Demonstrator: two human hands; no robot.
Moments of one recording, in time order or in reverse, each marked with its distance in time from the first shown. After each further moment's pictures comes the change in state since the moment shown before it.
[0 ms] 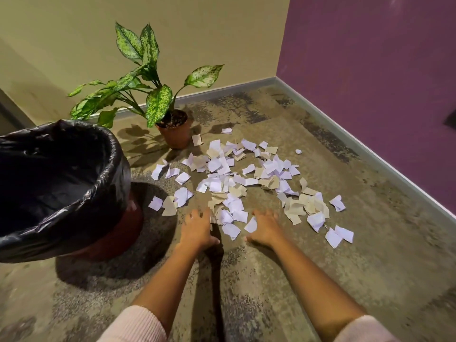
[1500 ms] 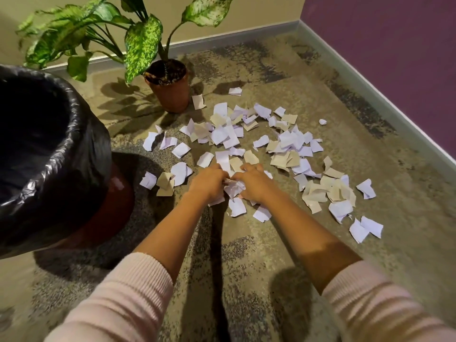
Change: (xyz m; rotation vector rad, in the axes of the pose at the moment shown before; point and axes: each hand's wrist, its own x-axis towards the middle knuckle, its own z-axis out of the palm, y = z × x) left_hand 0.111 0.003 -0.012 0.083 0.044 0.283; right_hand 0.106 -0.044 -0.006 -0.282 0.006 -0.325
